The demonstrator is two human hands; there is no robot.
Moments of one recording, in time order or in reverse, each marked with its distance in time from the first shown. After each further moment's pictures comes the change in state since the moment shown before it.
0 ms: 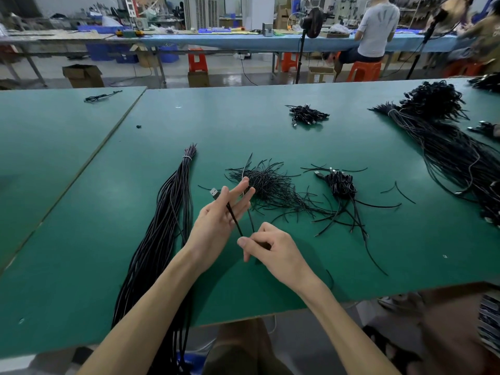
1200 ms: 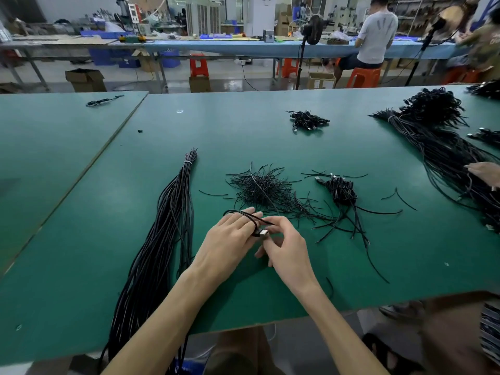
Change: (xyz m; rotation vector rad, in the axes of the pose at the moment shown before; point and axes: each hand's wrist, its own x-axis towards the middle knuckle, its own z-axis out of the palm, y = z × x) left_hand -0.014 -0.008 0.007 1.614 -0.072 0.604; right_hand 0.004 0.001 -0.002 0.165 0.295 0.097
